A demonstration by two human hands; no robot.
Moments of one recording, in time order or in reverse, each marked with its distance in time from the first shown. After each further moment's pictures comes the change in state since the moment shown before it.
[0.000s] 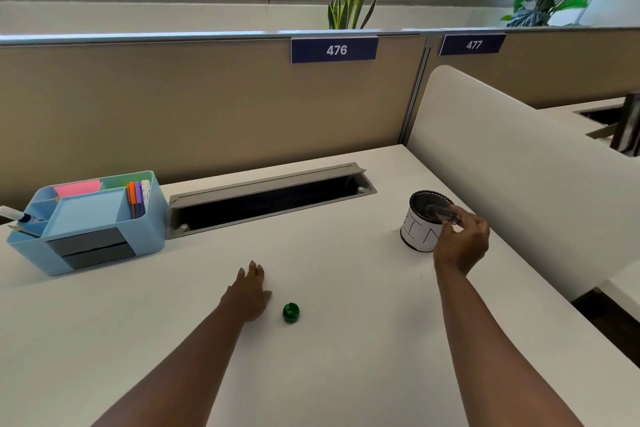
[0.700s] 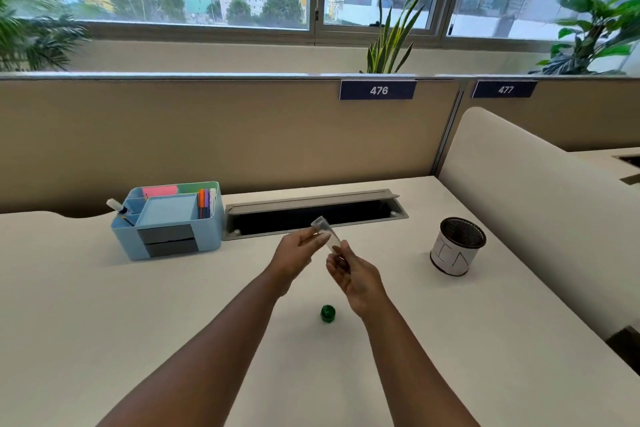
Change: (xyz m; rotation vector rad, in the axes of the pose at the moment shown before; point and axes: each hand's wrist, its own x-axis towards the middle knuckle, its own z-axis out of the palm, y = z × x) left_hand -0.086 0.032 -0.082 -1.210 0.254 0.228; right_hand -0.163 -0.095 0.012 0.794 -1.009 0.841
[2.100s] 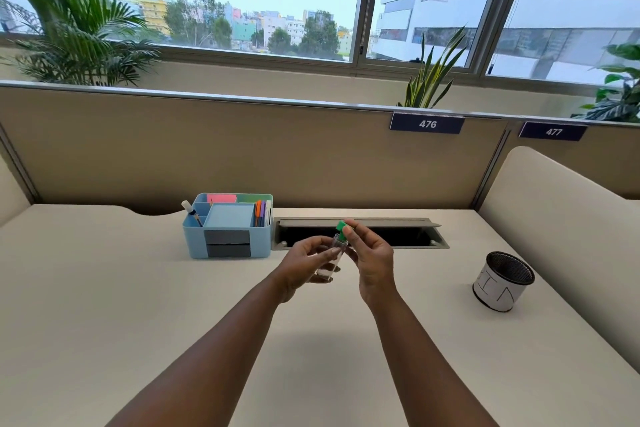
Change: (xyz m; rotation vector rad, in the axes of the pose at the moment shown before) left_hand -0.045 0.012 -0.080 -0.089 -0.075 0.076; right_hand -0.025 0.009 0.093 -0.184 -0.233 -0.441
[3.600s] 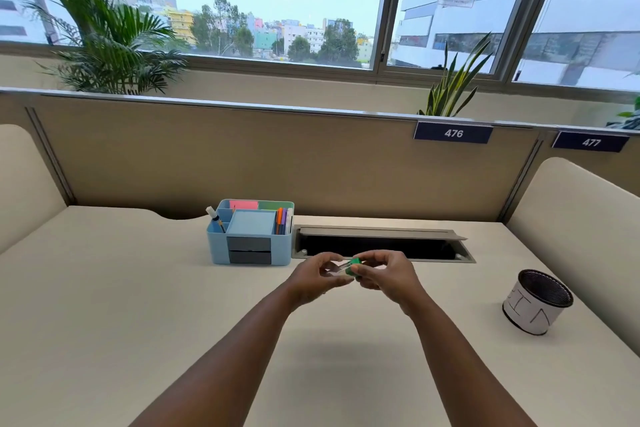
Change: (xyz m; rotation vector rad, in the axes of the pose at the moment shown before) left_hand 0.003 -0.013 -0.022 0.354 0.030 -0.046; right_hand 0.012 -0.004 -0.012 -0.651 -0.217 0.156
